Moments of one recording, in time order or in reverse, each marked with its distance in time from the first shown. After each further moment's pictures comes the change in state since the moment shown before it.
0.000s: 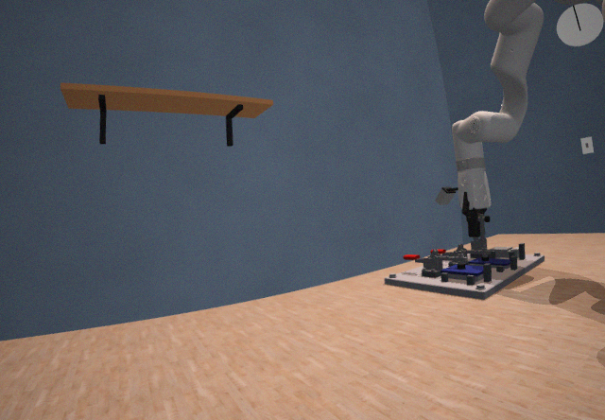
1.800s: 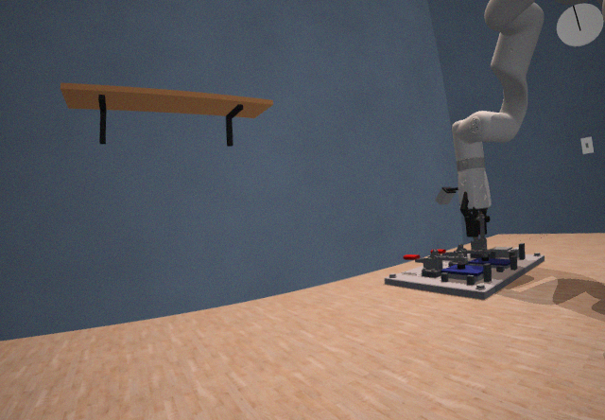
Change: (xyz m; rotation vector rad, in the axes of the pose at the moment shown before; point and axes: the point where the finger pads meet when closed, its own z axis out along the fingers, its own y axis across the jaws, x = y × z) arm 0.000 0.000 0.000 0.000 0.000 0.000
